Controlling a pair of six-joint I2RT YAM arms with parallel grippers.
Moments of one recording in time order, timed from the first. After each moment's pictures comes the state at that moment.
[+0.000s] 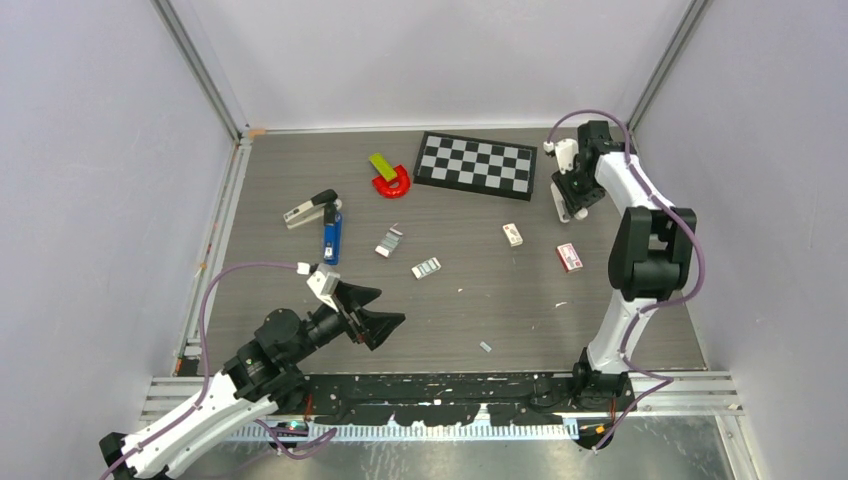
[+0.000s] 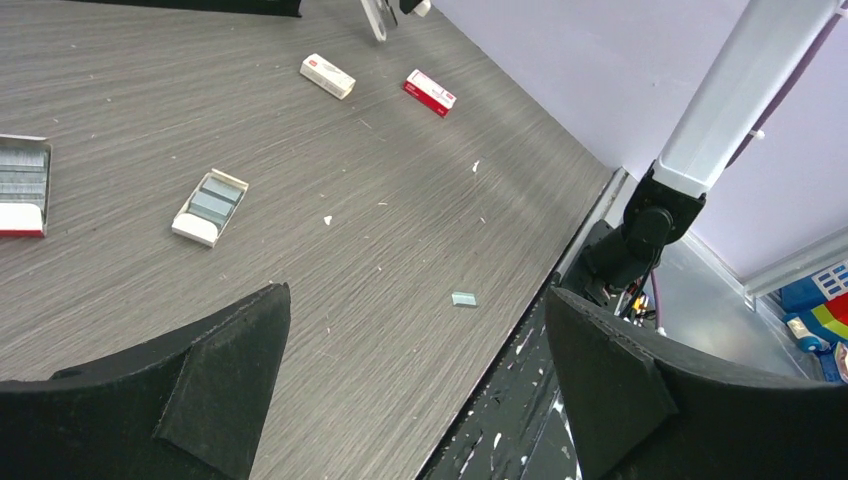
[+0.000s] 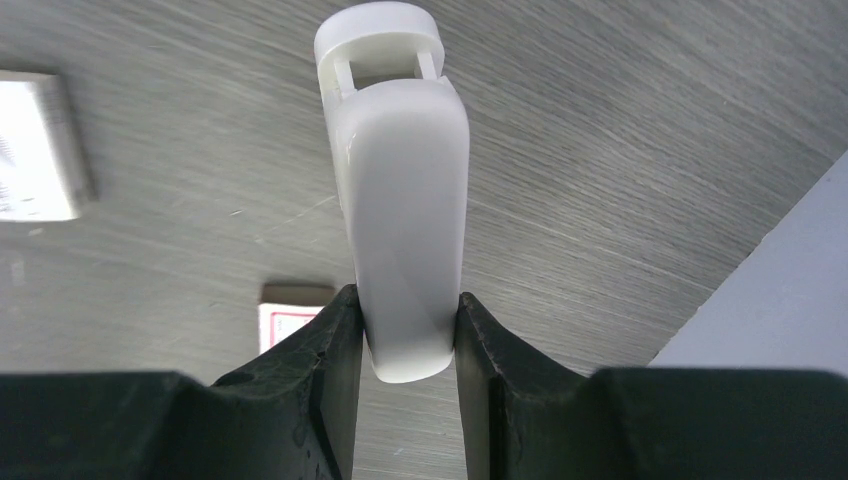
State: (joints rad) left arm -0.90 0.20 0.22 -0.02 0.03 -0.48; right arm -0.04 1.88 1.55 -0.82 0.00 -0.53
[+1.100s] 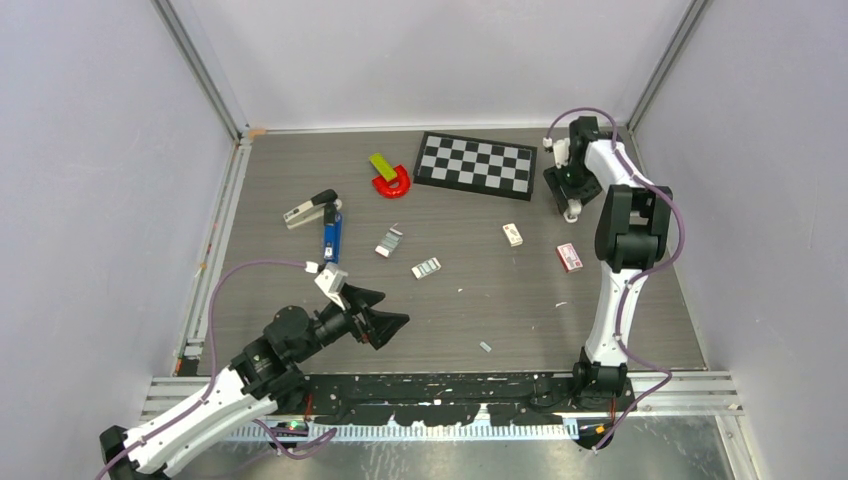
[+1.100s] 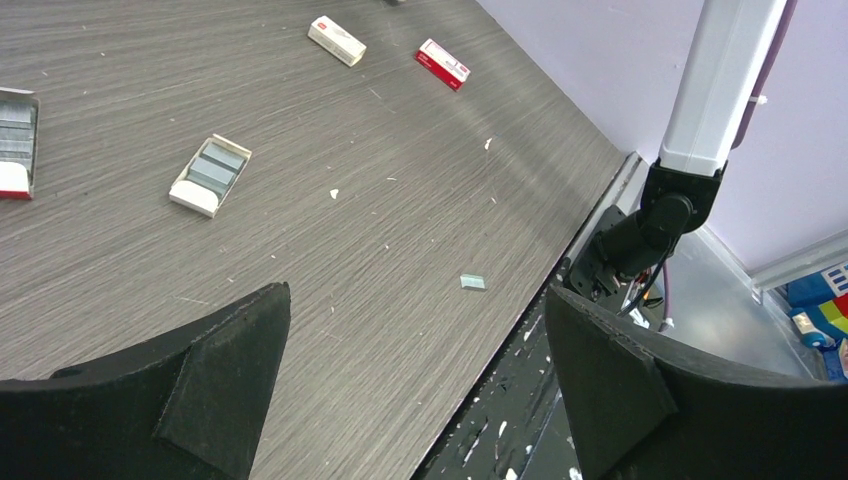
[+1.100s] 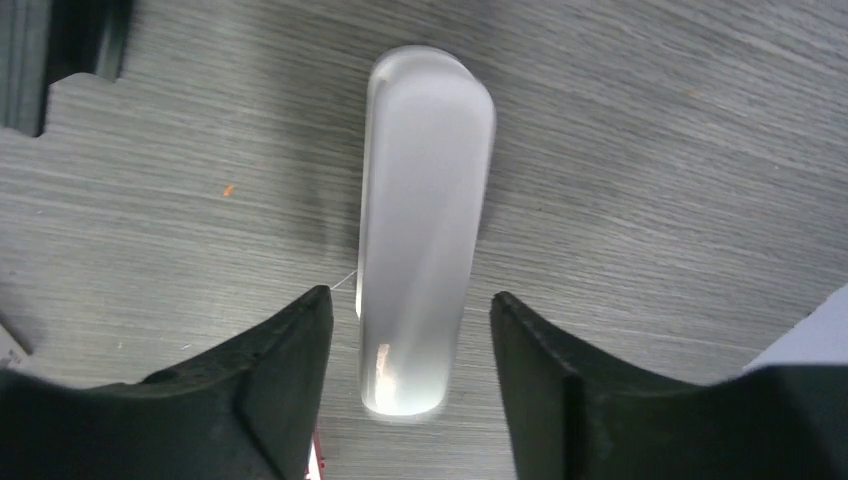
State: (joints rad) left arm -0.90 0.26 0.20 0.01 0.03 -0.52; right arm -0.05 2.21 1.83 -0.91 0.06 -0.42
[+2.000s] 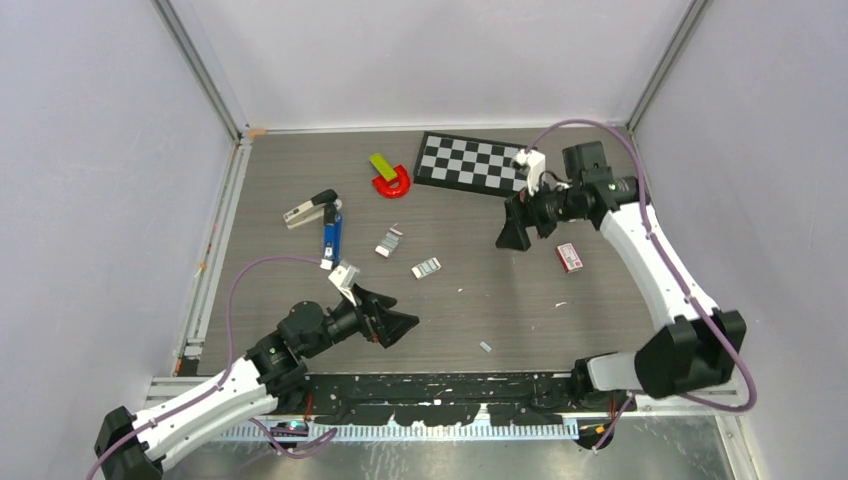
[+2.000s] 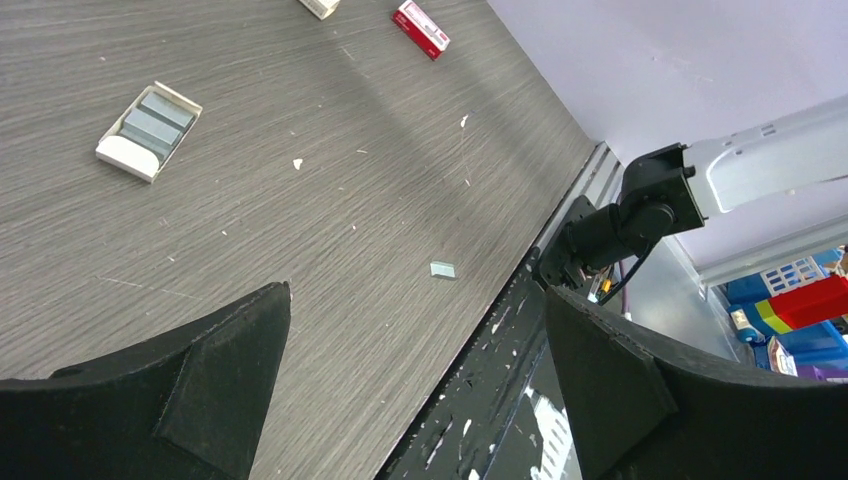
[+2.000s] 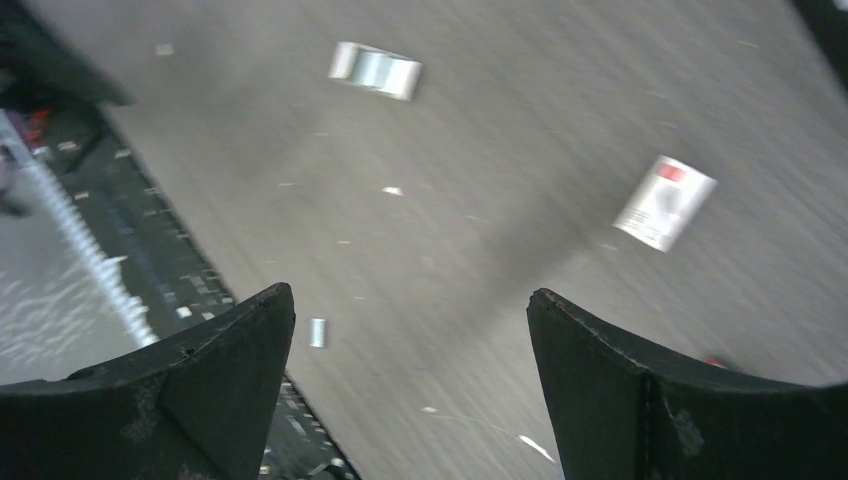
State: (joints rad) left arm -0.90 0.44 0.16 0.19 0.08 -0.63; right arm 0.15 1.39 1.32 -0.91 -0.64 -0.35
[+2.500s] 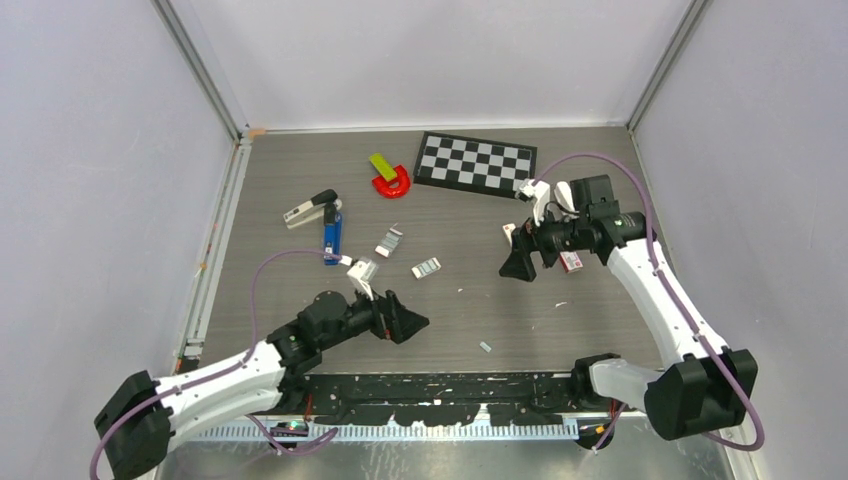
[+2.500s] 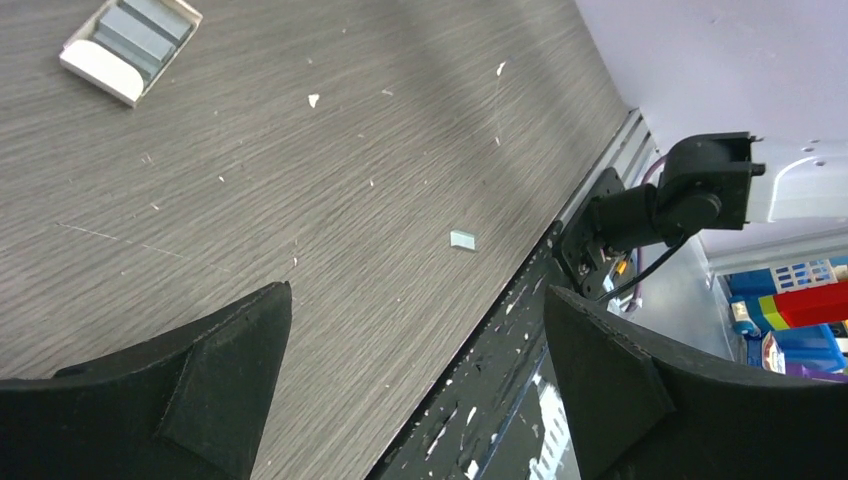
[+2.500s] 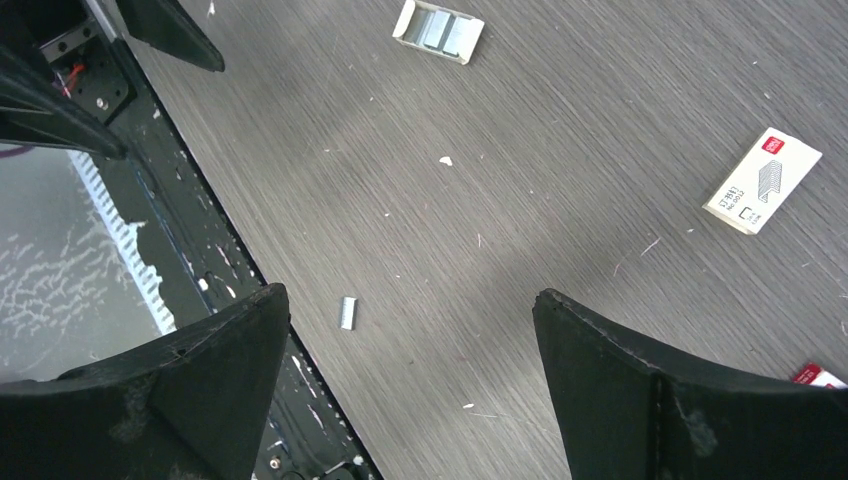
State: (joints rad) left arm -0.90 0.71 0.18 0.31 0.10 -0.71; right arm 0.17 1.15 1.03 -0.83 -0.75 -0.38
